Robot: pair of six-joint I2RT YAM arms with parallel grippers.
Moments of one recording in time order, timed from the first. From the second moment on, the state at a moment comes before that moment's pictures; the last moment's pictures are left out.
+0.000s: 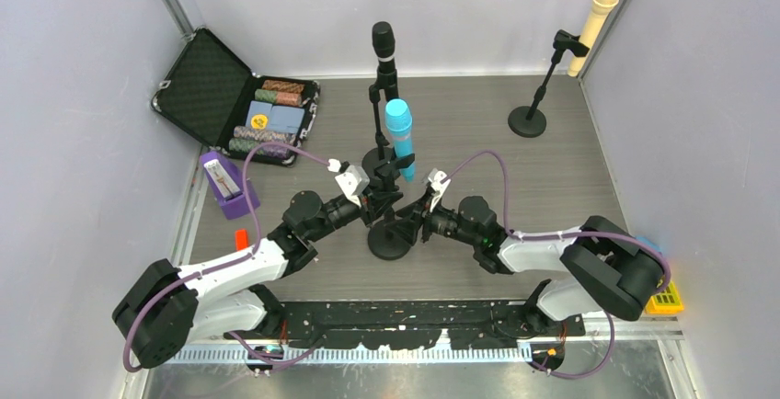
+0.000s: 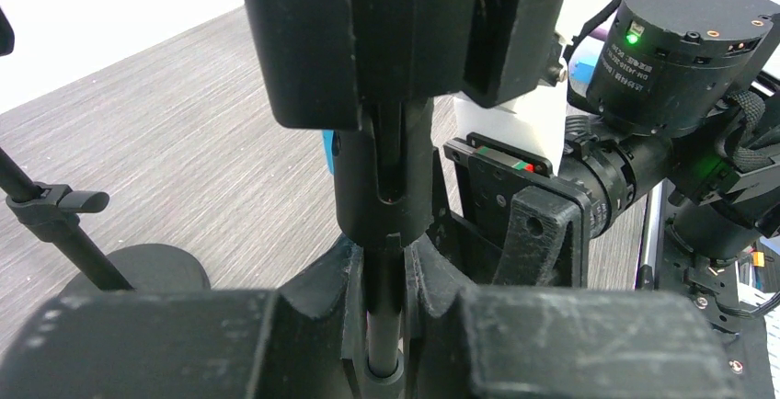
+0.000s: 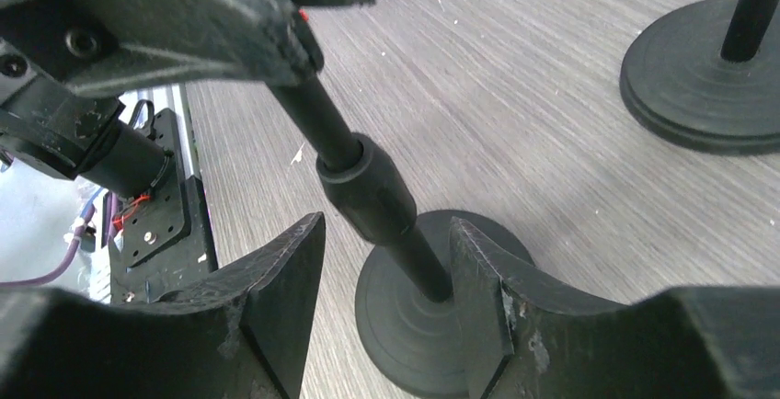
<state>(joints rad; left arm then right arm) -0.79 1.09 0.41 0.78 0.26 -0.11 0.81 1.39 0.33 0.95 -0.31 0.34</state>
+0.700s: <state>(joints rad) -0.78 1.09 0.42 0.77 0.22 -0.14 0.86 1.42 0.35 1.05 -0.23 0.24</state>
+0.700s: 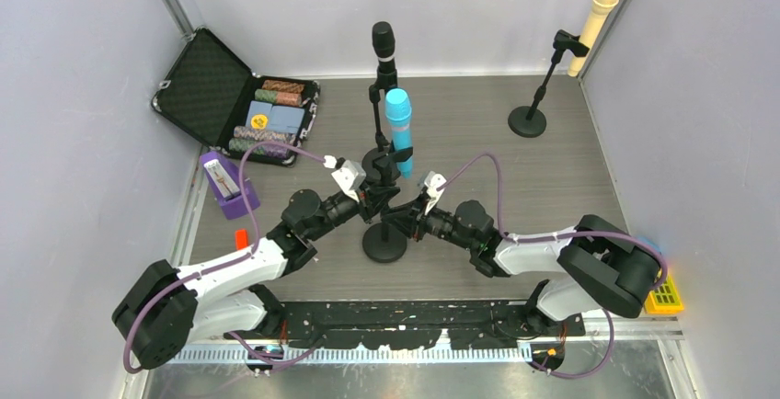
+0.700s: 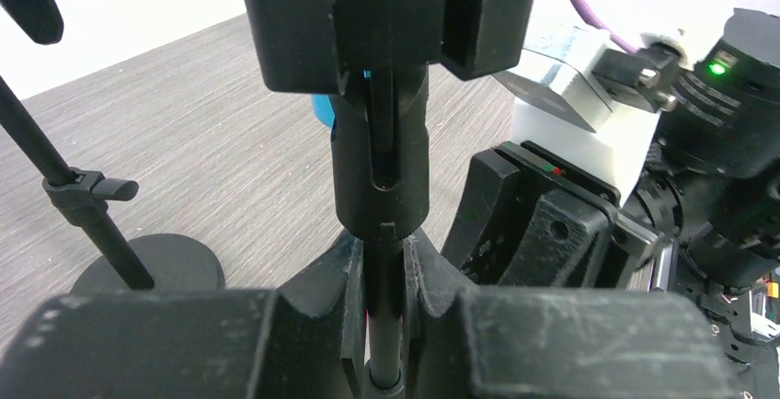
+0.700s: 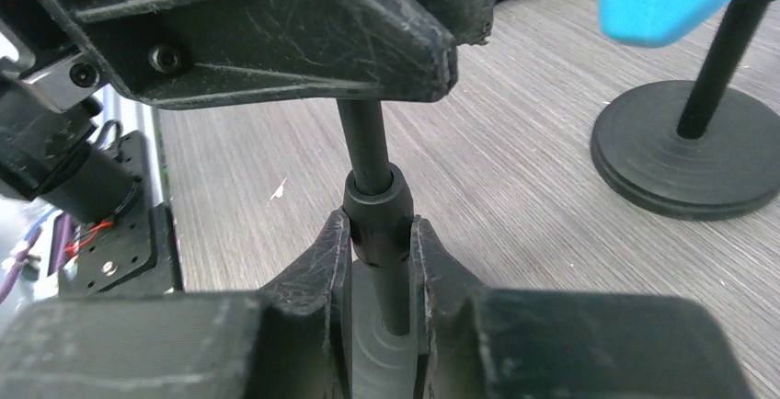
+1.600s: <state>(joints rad) -0.78 1.08 0.38 0.82 0.21 -0.13 0.97 1.38 0.35 0.98 0.08 0.19</state>
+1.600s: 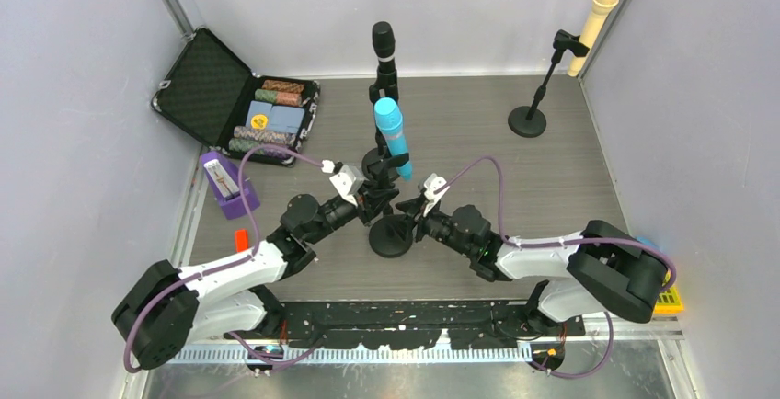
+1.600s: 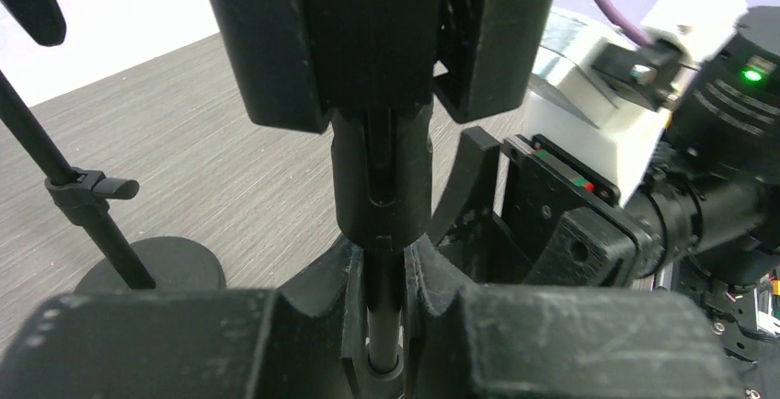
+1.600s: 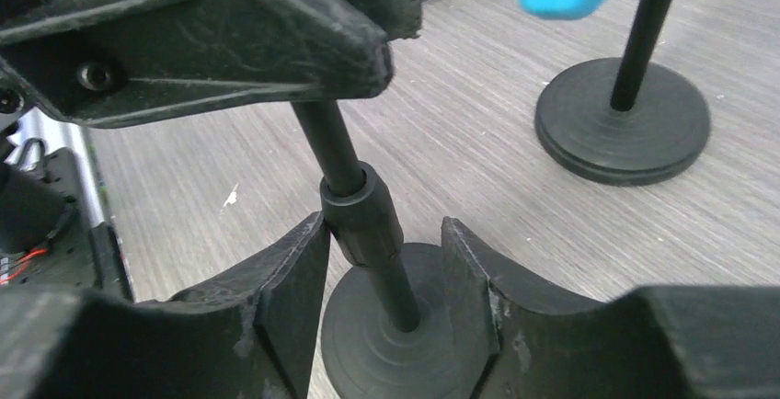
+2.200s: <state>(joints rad) -0.78 1.09 0.37 0.86 0.21 -0.14 0.82 1.49 0.39 1.03 -0.26 0.31</state>
